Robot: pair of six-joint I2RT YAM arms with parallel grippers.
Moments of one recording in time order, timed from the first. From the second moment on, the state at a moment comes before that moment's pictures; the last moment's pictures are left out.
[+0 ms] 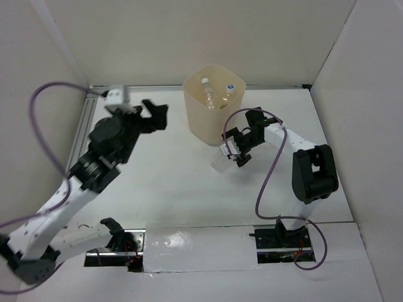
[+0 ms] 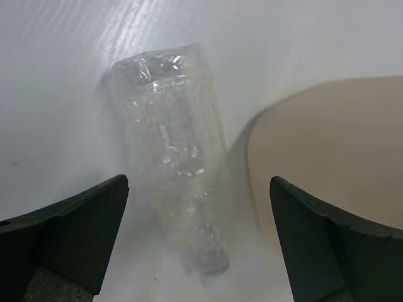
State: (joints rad) left arm -0.66 1.13 1.27 -0.13 -0.42 -0.32; right arm 0.24 1.66 1.18 -0.74 -0.73 -1.88
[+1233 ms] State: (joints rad) left arm -0.85 0.65 0.71 -0.45 -0.59 -0.74; right arm 0.28 1.66 2.04 -0.11 -1.00 -0.21
